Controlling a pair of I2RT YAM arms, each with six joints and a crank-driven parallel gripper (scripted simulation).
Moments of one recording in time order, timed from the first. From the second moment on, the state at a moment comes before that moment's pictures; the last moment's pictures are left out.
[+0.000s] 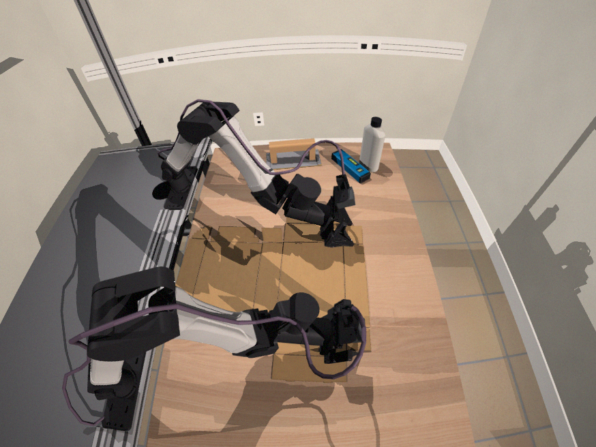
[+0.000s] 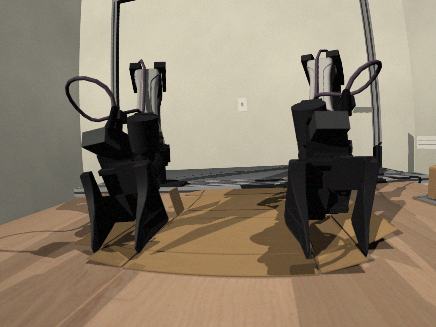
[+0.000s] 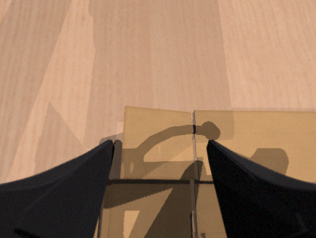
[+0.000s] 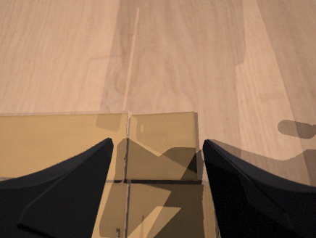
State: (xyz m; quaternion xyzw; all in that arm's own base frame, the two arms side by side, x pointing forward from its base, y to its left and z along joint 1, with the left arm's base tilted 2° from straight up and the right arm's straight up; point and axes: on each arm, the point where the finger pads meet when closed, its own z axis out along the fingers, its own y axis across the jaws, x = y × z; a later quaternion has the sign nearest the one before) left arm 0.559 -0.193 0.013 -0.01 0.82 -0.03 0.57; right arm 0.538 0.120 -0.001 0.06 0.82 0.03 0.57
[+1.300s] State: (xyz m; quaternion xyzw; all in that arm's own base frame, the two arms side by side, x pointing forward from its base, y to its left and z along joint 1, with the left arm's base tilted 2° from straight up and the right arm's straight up) left arm 0.568 -0.201 0.015 0.04 0.81 0.02 0.59; right arm 0.539 0.114 -0.001 0.07 0.81 0.02 0.58
